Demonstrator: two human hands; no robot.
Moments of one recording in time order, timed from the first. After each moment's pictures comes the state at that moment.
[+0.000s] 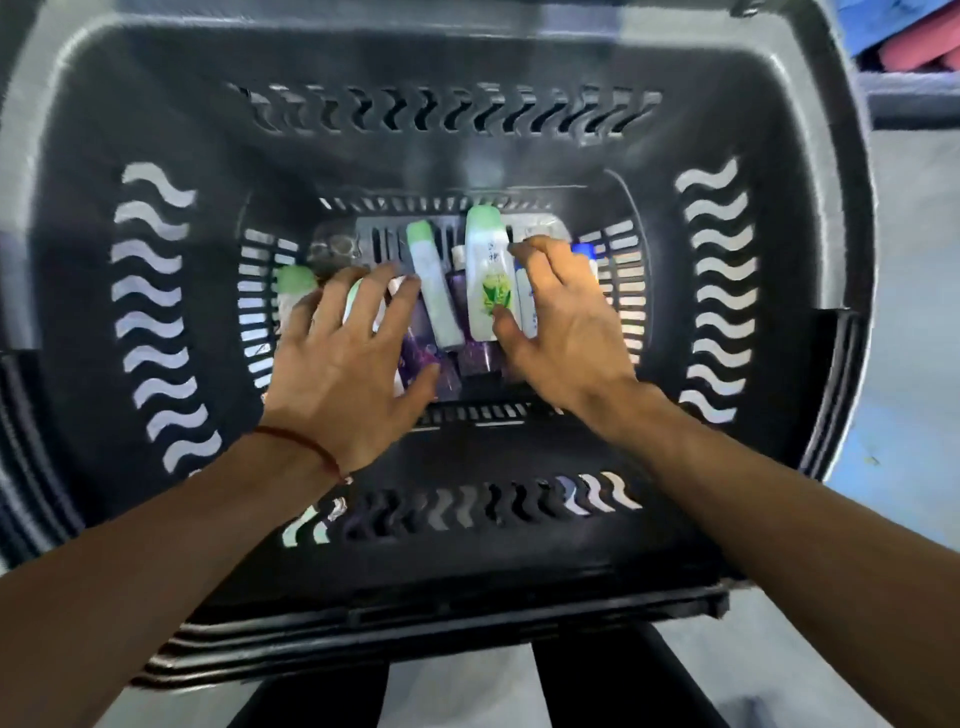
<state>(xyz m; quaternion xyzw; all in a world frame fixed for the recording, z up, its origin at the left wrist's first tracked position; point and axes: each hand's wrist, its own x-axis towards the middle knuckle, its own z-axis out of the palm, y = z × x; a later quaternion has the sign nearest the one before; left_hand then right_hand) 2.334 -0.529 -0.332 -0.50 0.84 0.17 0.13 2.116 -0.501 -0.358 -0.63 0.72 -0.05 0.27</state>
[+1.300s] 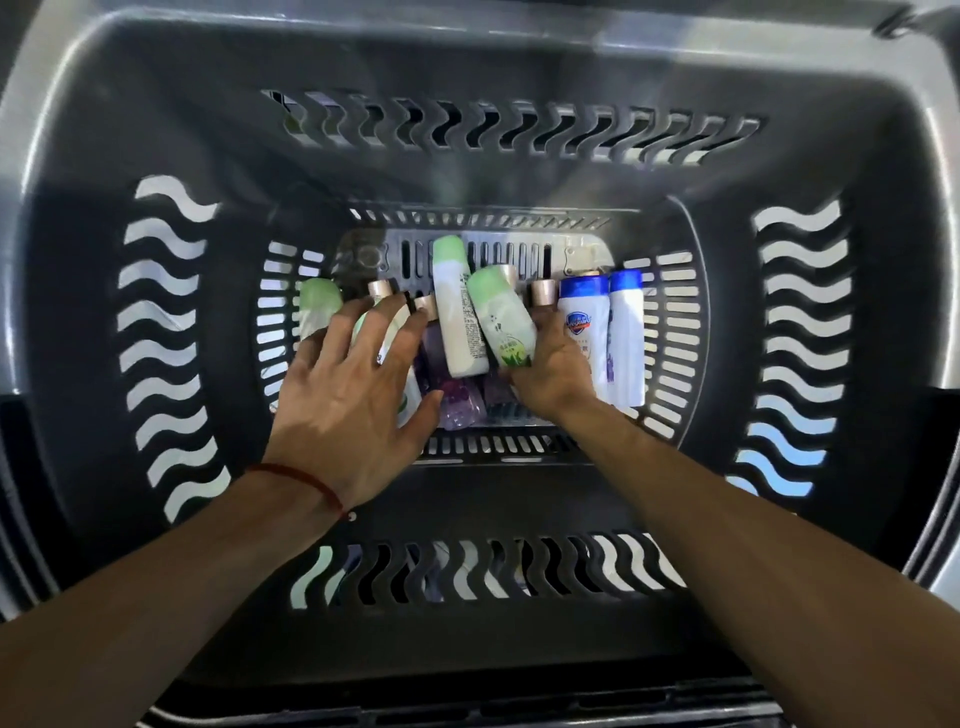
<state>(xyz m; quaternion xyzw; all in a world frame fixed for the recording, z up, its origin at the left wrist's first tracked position) 2.354 -0.535 -0.360 -0.52 0.81 0.23 0.15 2.143 -0.511 -0.457 -0.35 0.79 0.01 0.51</state>
